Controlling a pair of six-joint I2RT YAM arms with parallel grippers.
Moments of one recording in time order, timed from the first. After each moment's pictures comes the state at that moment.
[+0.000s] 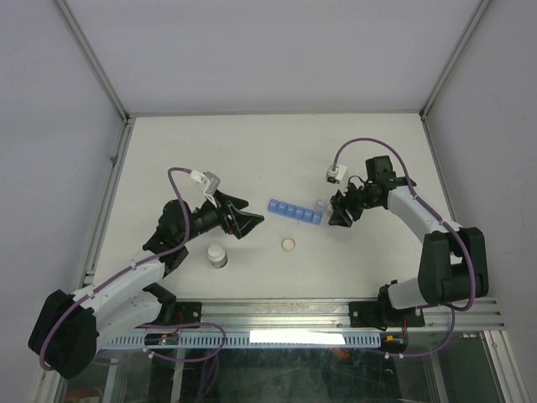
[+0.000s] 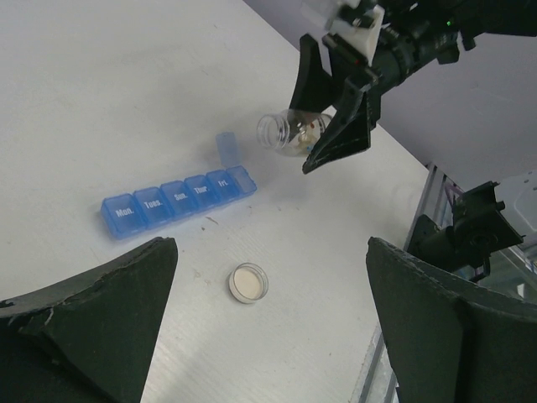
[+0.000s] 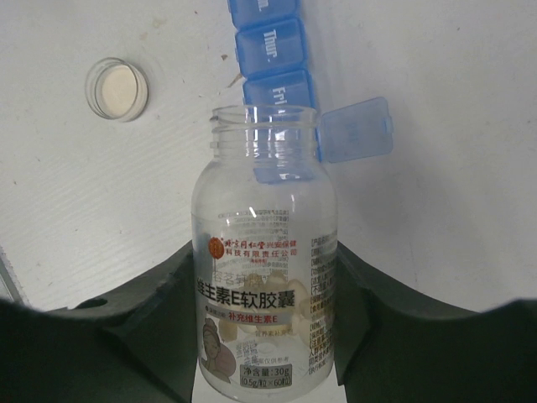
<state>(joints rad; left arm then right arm) -0.55 0.85 0.39 0.48 0.41 -0.45 0.16 1.44 0.89 -0.64 -0.69 -0.75</state>
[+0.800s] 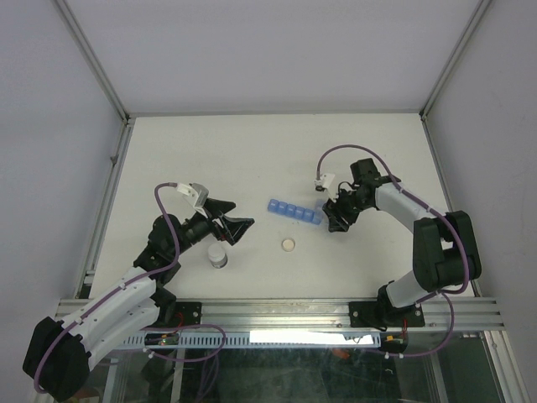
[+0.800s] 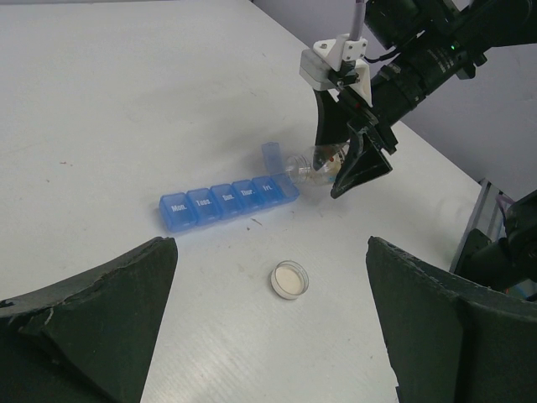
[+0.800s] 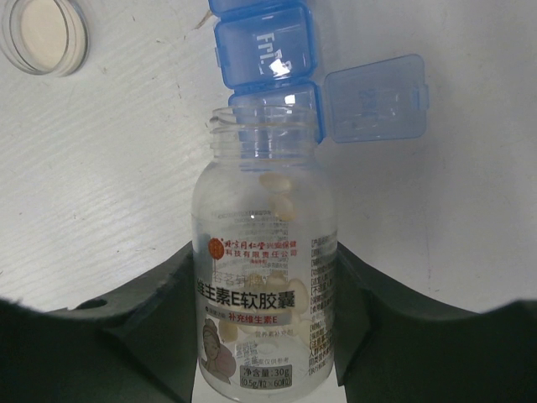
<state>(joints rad) -0.55 0.73 0.27 0.48 0.32 -0.39 0.25 1.52 0.91 -0.65 -0.52 -0.76</state>
